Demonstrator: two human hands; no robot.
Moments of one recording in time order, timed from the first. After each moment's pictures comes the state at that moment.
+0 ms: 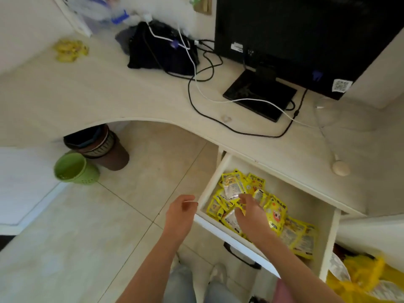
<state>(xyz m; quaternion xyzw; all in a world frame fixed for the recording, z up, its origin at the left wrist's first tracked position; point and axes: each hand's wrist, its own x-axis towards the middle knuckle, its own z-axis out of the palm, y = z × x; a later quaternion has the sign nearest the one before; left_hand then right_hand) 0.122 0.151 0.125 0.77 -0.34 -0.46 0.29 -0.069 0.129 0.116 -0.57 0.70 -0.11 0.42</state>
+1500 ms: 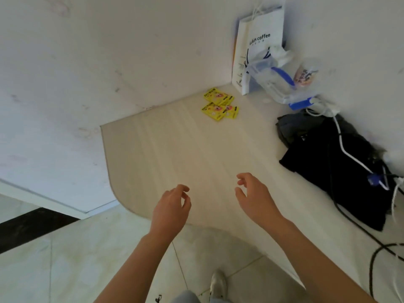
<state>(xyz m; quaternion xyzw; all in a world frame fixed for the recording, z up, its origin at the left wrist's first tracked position) 0.618 -0.107 0.174 0.89 -0.35 -0.16 0.26 0.466 -0.264 0.193 -0.82 0.43 -0.08 0.38</state>
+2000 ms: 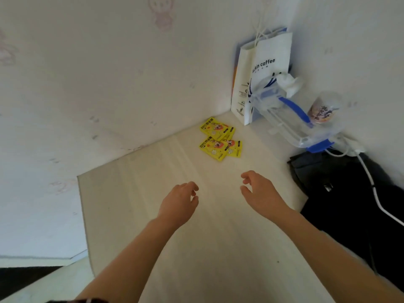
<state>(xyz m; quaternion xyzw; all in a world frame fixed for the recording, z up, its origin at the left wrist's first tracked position) 0.782 -0.286 0.166 0.84 -0.47 -0.21 0.16 0.601 -0.430 0.192 -0.84 0.43 -0.04 0.32</state>
